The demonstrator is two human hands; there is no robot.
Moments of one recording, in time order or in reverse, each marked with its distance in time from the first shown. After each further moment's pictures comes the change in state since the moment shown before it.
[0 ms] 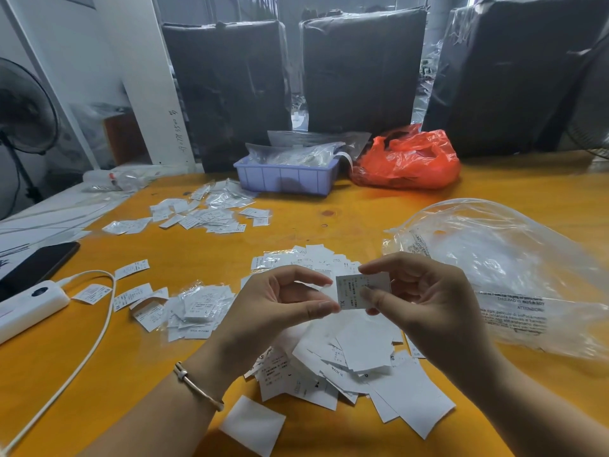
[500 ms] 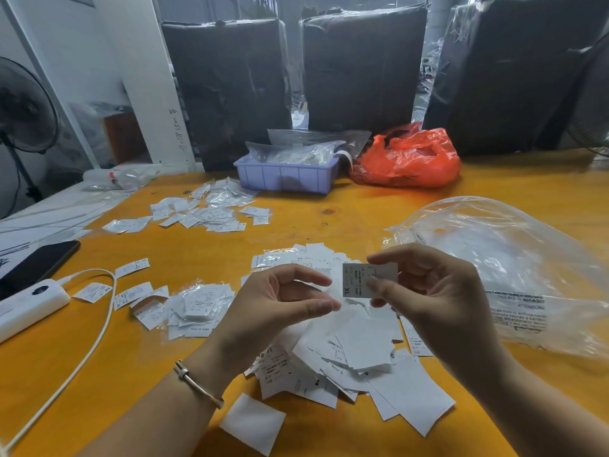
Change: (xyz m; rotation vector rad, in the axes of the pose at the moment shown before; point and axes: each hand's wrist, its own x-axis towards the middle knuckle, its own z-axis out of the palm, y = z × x) left_hand 0.001 -0.001 0.000 0.044 -0.005 0.015; right_hand 0.003 0.001 -0.002 0.087 0.035 -0.002
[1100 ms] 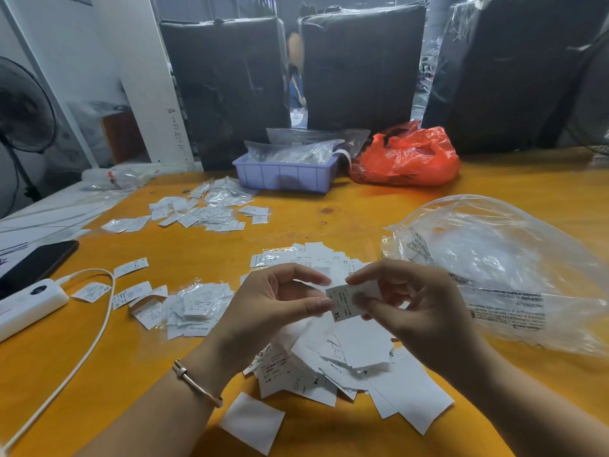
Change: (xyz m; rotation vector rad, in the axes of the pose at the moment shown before) left_hand 0.001 -0.001 -0.001 -0.002 0.027 -0.021; right_hand -0.001 0.008 0.003 -0.209 -0.160 -0.074
